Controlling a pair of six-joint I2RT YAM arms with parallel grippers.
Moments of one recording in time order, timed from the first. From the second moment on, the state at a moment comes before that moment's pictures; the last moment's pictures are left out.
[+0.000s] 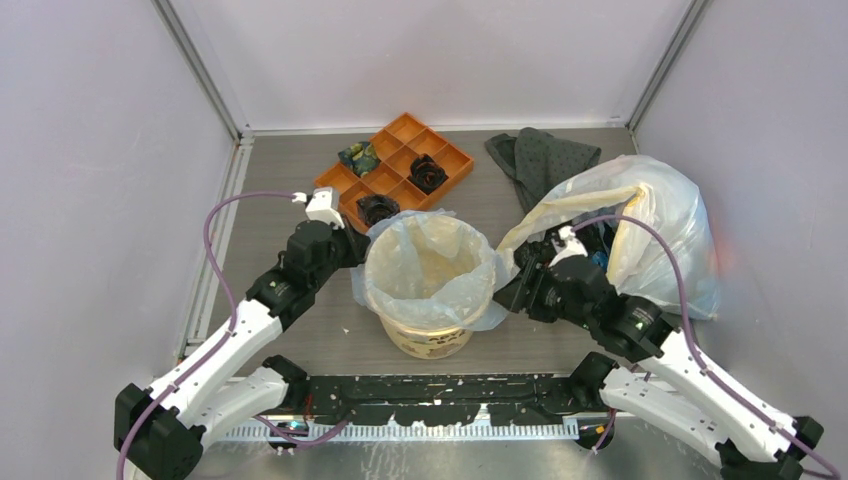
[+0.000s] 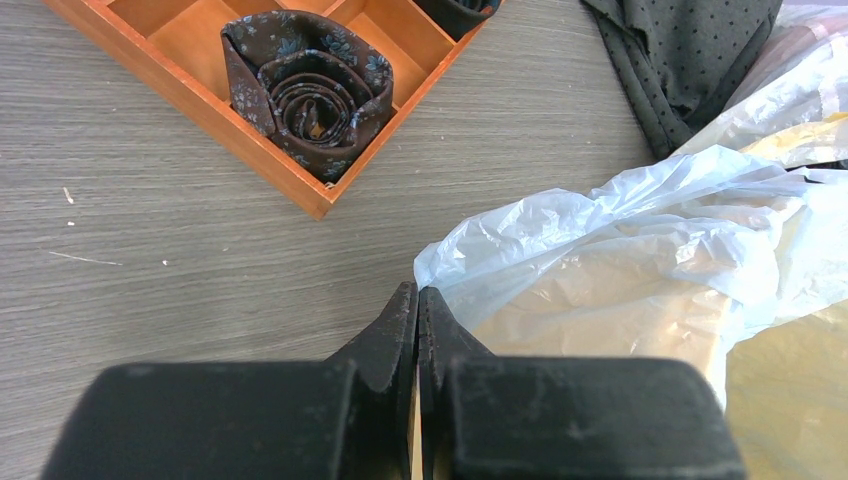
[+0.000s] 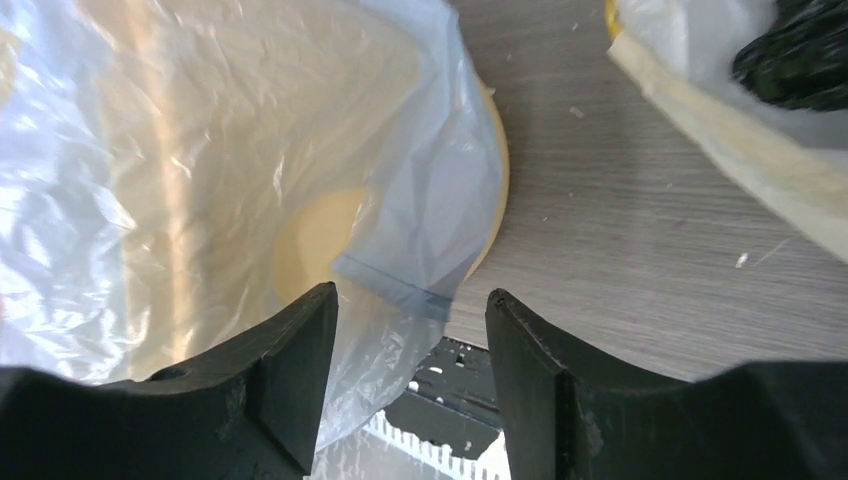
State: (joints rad) left arm -0.55 0.89 0.68 -0.18 -0.16 -0.52; right arm 0.74 0.62 0.75 -0.78 0.07 0.93
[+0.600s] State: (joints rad) left arm -0.55 0.90 0.68 -0.18 -0.16 -0.51; right arm 0.96 0.66 0.62 -0.74 0.29 1.03
